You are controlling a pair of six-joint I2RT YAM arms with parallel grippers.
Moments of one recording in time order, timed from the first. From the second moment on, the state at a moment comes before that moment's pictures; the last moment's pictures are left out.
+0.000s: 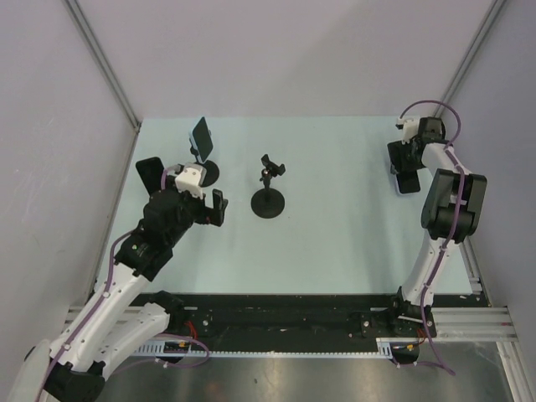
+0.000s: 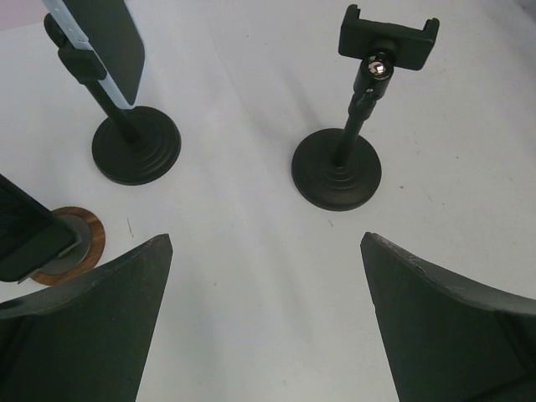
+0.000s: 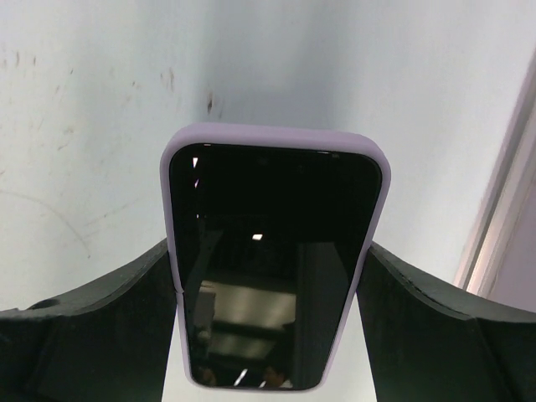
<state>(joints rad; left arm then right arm) -0.47 0.73 0.76 -0.33 -0.10 -0.05 -0.21 2.04 1.56 -0.44 -0.11 -0.37</state>
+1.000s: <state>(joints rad) -0.44 0.70 0.75 -0.34 -0.17 -0.03 -0.31 2.22 1.70 -0.52 -0.23 -0.41</state>
